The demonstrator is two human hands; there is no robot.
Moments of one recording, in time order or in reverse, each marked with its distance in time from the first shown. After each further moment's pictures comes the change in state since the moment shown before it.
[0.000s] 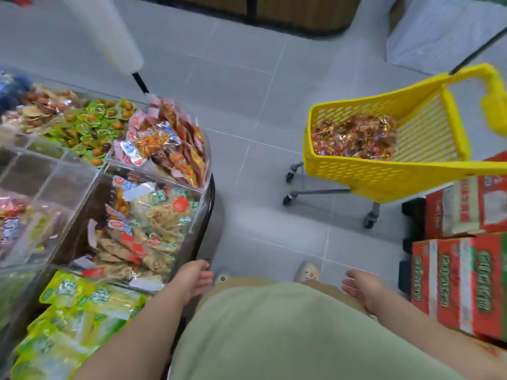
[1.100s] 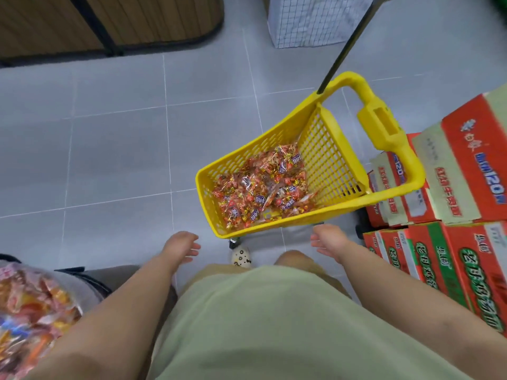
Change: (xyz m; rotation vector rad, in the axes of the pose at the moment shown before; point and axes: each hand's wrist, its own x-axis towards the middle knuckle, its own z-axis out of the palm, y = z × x) left_hand 0.038 0.353 0.292 0.590 -0.058 0.289; right_hand 0.090 -0.299 -0.126 0.086 0.022 -0.037
